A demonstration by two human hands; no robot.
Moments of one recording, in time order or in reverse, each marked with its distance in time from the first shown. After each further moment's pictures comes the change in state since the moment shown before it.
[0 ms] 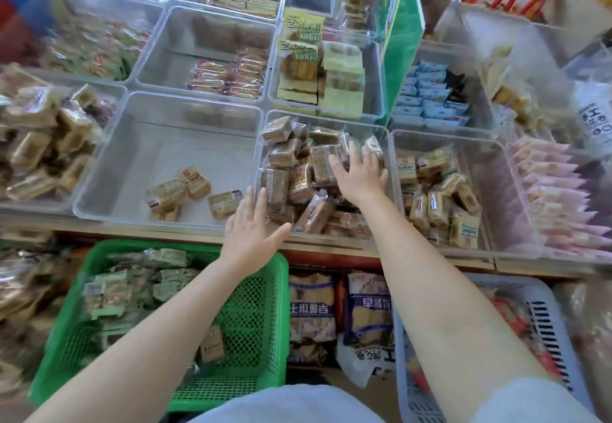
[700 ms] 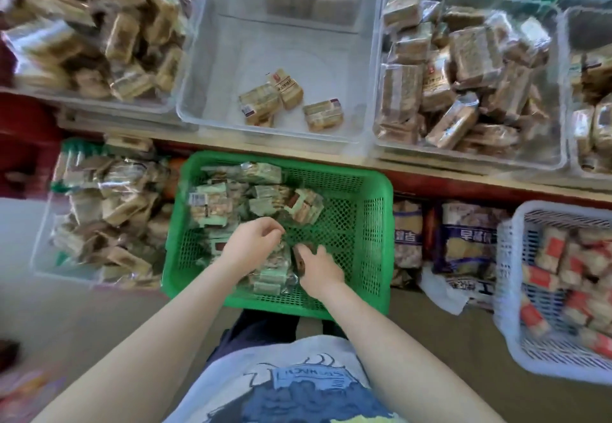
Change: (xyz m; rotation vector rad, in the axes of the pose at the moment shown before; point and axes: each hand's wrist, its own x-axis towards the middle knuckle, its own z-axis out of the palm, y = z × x) left_hand -0.114 -0.197 0.006 -0.219 -0.267 -0.337; right_hand -0.236 -0.114 0.313 -0.135 -0.719 -0.123
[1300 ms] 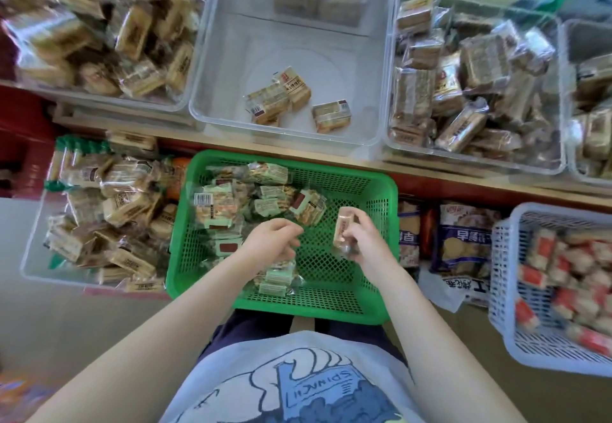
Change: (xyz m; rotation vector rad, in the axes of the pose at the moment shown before) left_hand 0.001 0.004 -0.008 -0.495 -0.233 -0.134; right_hand -0.032 0.028 -0.072 1.392 0.145 0.082
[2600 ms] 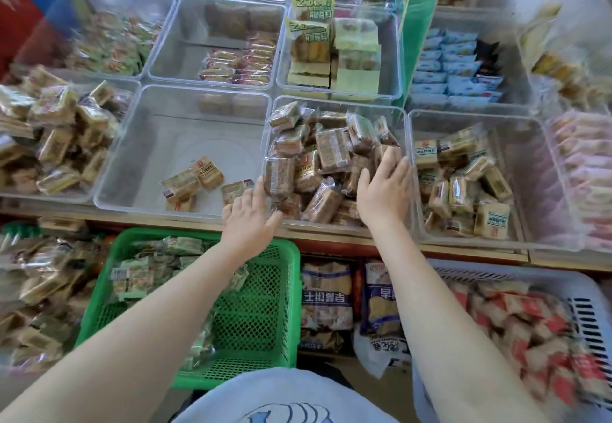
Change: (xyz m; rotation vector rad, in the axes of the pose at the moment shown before) left_hand 0.036 0.192 0.117 0.857 0.539 0.377; right_hand 0.015 -0.203 -0.205 -0.982 0.729 -0.541
